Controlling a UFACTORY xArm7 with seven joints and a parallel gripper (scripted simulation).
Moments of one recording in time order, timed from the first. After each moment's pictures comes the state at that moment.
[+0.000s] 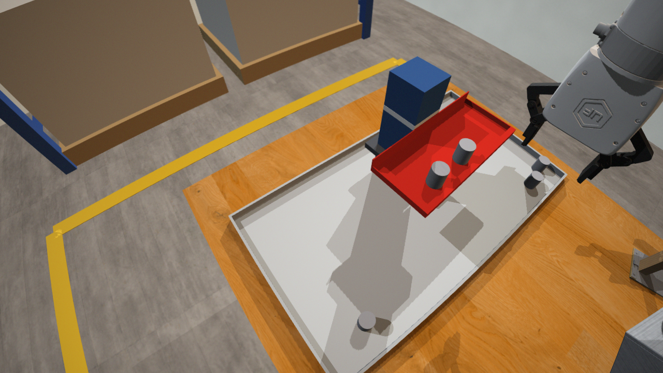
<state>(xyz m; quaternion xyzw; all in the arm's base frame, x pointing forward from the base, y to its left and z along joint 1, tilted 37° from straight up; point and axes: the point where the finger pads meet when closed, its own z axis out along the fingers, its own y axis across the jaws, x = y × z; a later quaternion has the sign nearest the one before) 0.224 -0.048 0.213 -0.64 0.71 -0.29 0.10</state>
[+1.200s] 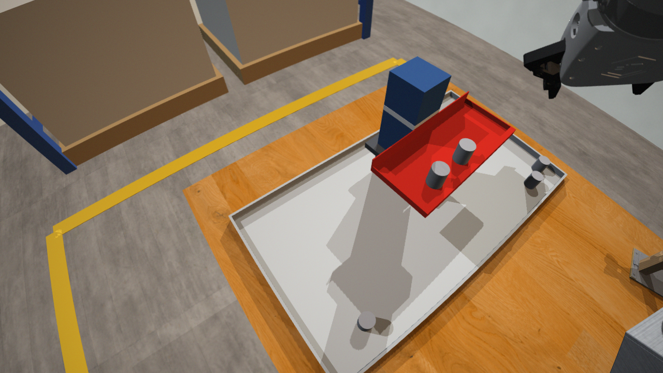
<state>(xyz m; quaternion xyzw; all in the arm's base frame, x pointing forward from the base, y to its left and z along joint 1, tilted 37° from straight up) 0.183 -0.015 0.317 -0.70 0.51 -0.42 -0.29</state>
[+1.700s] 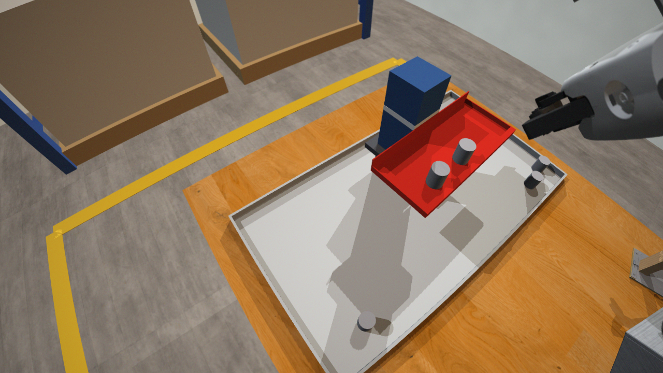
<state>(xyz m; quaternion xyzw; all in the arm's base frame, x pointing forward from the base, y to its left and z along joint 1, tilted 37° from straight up) 0.173 0.103 0.324 -0.73 0.27 -0.46 -0.43</state>
